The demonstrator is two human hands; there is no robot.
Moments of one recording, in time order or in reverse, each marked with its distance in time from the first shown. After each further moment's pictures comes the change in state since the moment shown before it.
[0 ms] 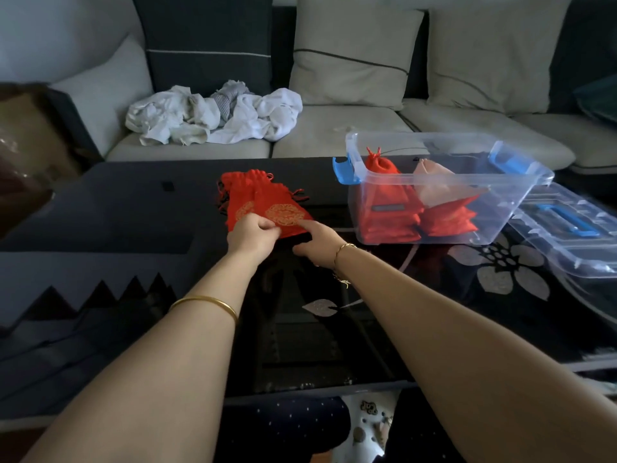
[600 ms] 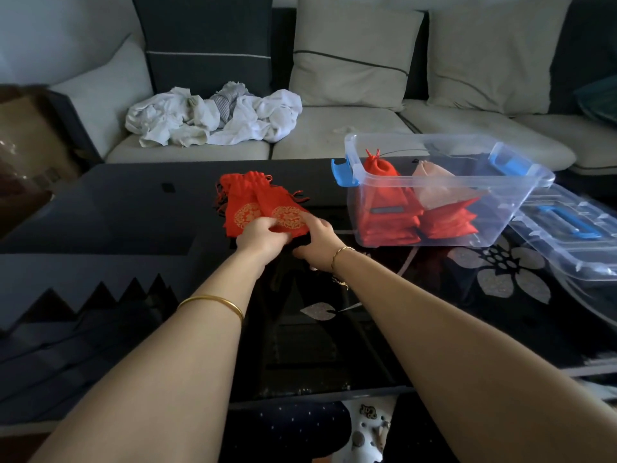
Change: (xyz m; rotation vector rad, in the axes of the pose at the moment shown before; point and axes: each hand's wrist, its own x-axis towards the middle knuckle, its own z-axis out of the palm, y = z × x) left_hand 0.012 -0.003 0.015 -0.044 -0.114 -0.060; right_hand 0.008 0.008 0.003 0.019 0.030 0.034
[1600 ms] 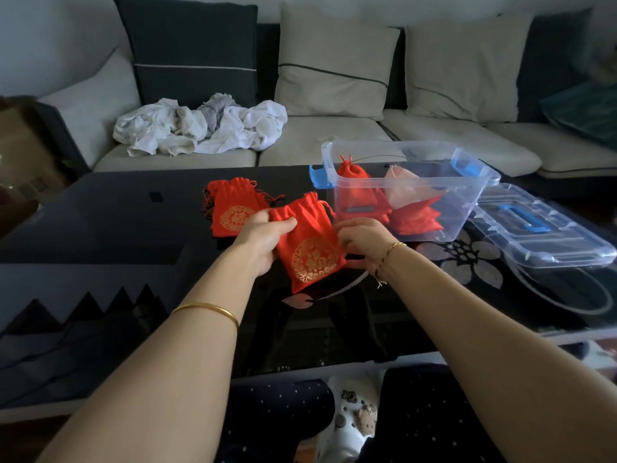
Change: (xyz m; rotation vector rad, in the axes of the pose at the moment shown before) left_hand -0.060 0.047 0.001 -0.666 -0.205 -0.092; right_hand -0.081 0.007 -0.073 0.587 0.177 0.223
